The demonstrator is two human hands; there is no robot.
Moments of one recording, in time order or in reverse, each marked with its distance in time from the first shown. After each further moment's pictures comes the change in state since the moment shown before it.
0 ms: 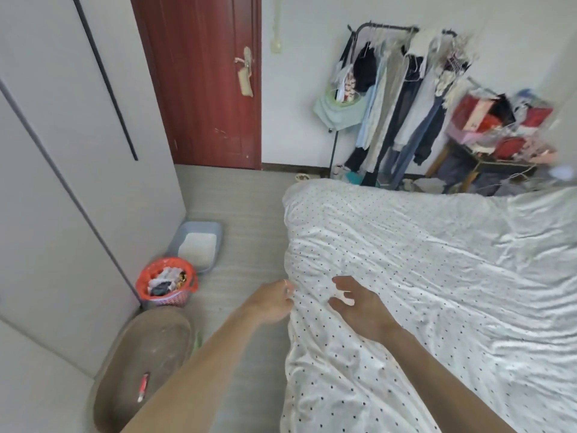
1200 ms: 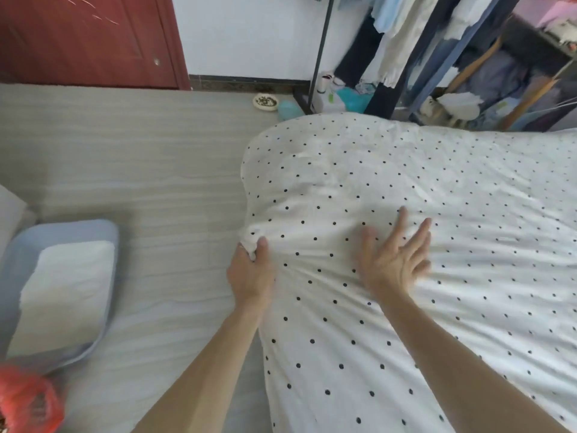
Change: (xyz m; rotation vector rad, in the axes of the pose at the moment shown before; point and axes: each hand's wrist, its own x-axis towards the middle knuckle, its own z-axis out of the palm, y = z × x) left_hand 0.815 -0.183 0.022 -0.676 0.535 -0.280; right_hand 0.801 0.241 0.114 -0.385 0.491 0.497
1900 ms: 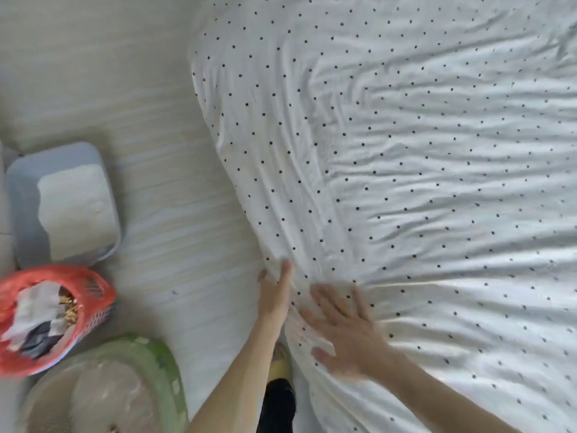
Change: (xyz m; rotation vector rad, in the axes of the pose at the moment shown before) left_hand -0.250 -0.134 -0.063 0.106 -0.494 -0.631; right_hand -0.315 0.186 -0.011 -0.357 -0.810 -0.682
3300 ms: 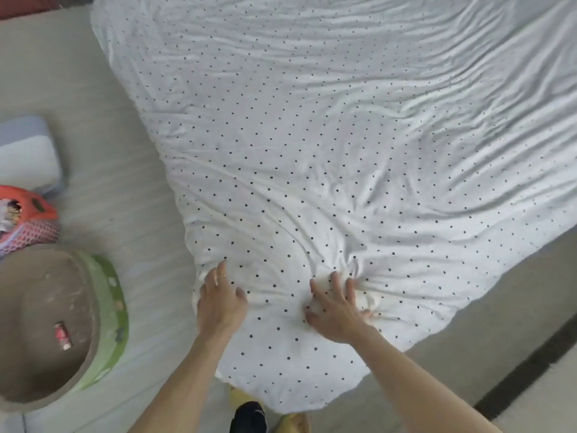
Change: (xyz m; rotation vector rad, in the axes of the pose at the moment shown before) left_hand -0.393 -0.447 0.117 0.995 0.290 0.551; right_hand -0.518 0.022 0.351 0.383 0.016 0.538
